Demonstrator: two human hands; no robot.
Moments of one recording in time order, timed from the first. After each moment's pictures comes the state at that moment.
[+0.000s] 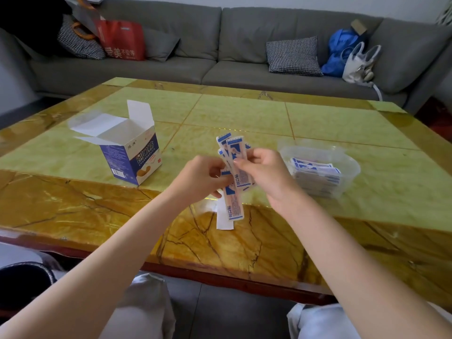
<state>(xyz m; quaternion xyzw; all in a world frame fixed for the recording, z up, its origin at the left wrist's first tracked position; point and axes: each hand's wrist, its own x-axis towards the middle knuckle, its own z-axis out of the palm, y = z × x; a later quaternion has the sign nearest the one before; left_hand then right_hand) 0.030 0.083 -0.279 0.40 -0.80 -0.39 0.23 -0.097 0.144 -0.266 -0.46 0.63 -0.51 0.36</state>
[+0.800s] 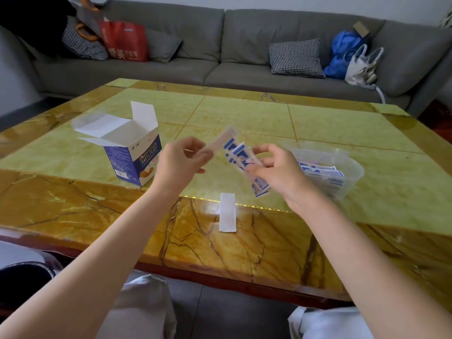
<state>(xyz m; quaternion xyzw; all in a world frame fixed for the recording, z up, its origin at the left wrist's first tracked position) 0.049 0.070 -0.271 0.45 -0.70 -0.35 0.42 -0.112 0.144 -0.263 -0.47 0.67 -0.48 0.32</state>
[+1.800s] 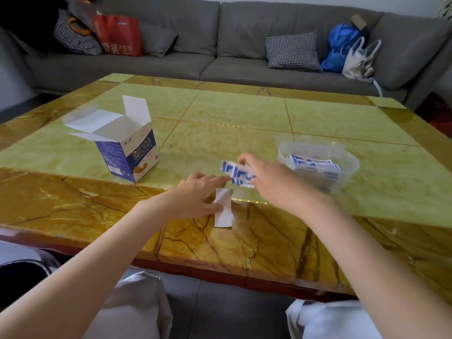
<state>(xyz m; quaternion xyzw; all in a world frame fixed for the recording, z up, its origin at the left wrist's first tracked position) 0.043 0.078 -0.304 0.34 -0.93 -0.14 -0.02 -0.122 0.156 -0.268 -0.73 0.68 -0.11 0.05</state>
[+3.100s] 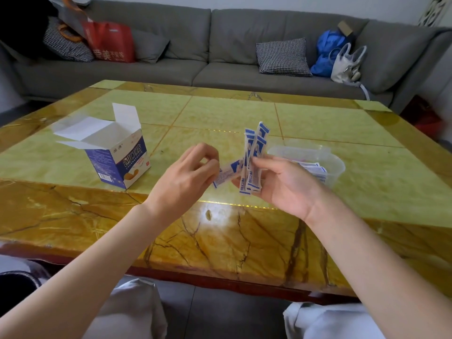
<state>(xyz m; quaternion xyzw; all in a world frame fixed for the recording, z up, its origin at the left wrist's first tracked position) 0.041 0.088 -0.286 0.15 -0.90 0.08 0.40 -0.132 0.174 -0.256 -0.27 0.40 -0.58 0.66</state>
